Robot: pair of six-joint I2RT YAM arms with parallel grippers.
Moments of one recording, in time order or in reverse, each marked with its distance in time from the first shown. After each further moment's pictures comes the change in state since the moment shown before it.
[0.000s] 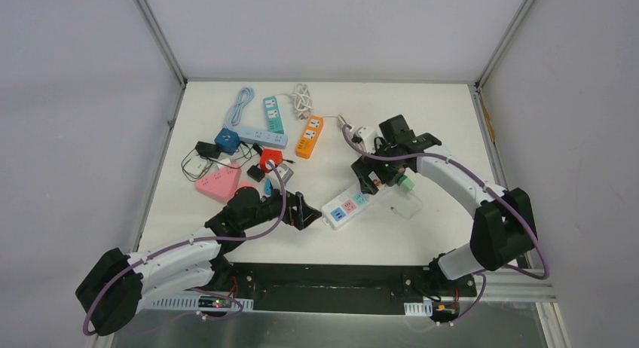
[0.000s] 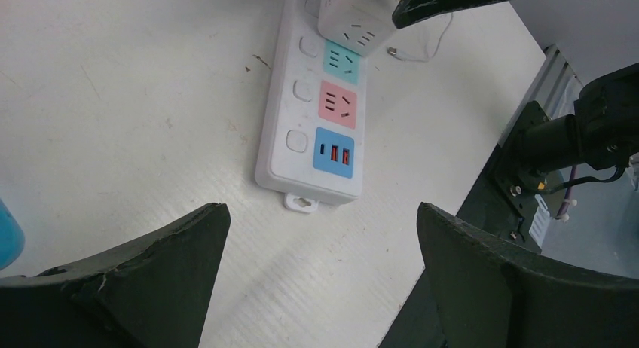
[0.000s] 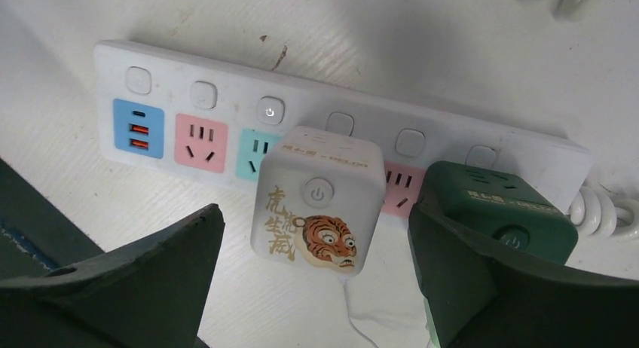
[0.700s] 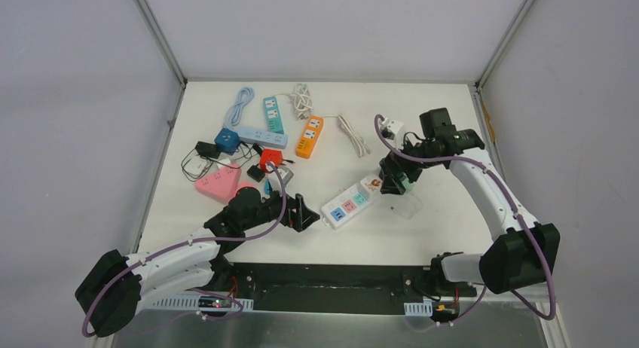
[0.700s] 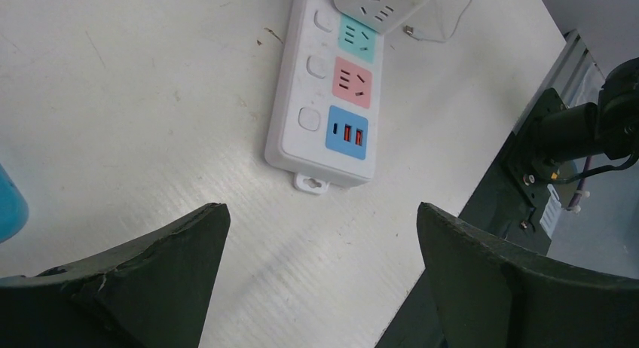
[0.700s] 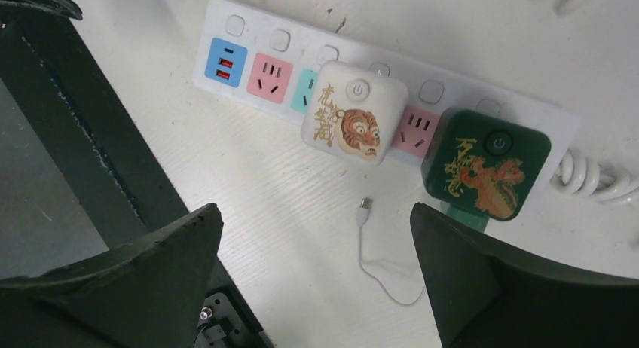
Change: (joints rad) left arm 0.000 -0.019 0.001 -0.072 -0.008 0.000; right arm -0.244 -0.170 0.047 -0.277 -0.313 -0.246
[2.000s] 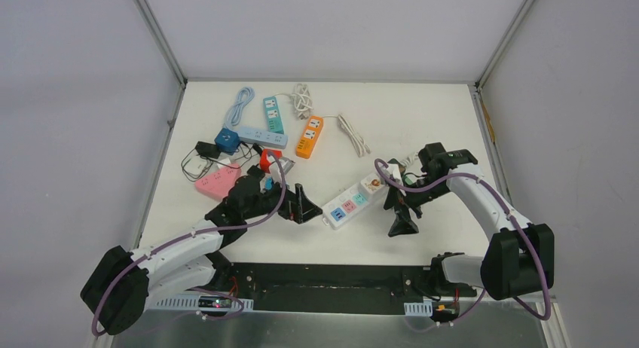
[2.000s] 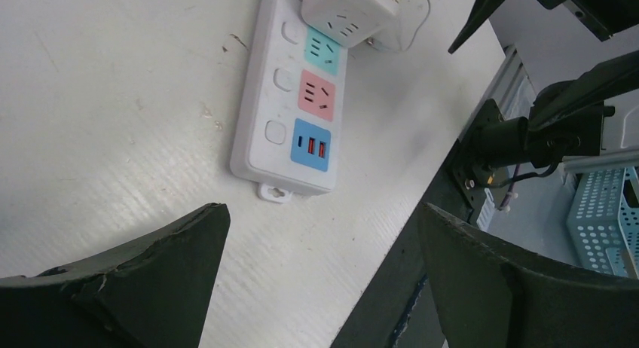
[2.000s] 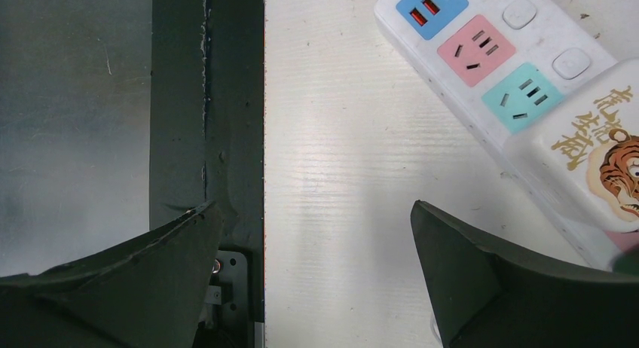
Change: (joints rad) left arm 0.111 0.073 0.076 -0.006 0.180 -0.133; right arm -0.006 -0.034 -0.253 -0.250 -0.302 -0.689
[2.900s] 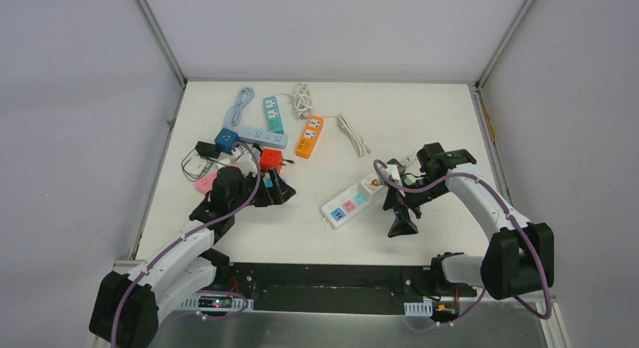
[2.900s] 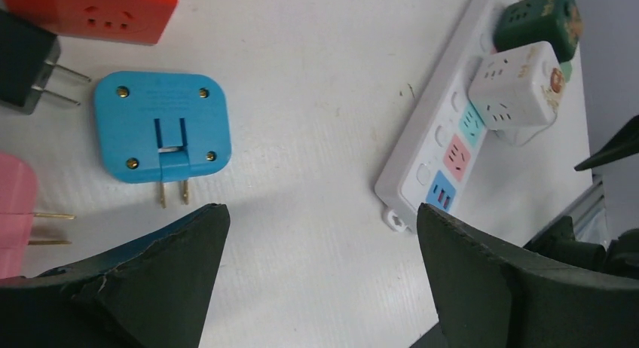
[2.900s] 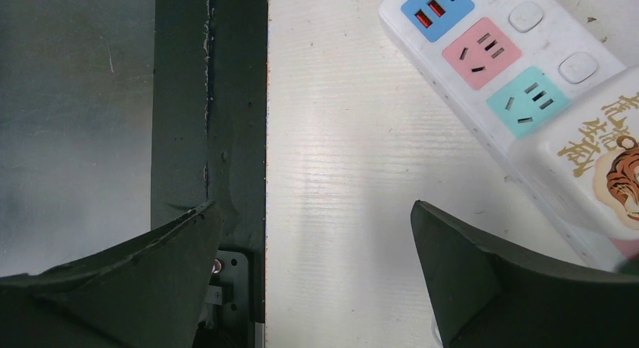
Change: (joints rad) left arm 0.272 -0.084 0.031 -0.298 -0.148 0.010; right arm 0.011 0.002 0.000 0.000 0.000 0.000
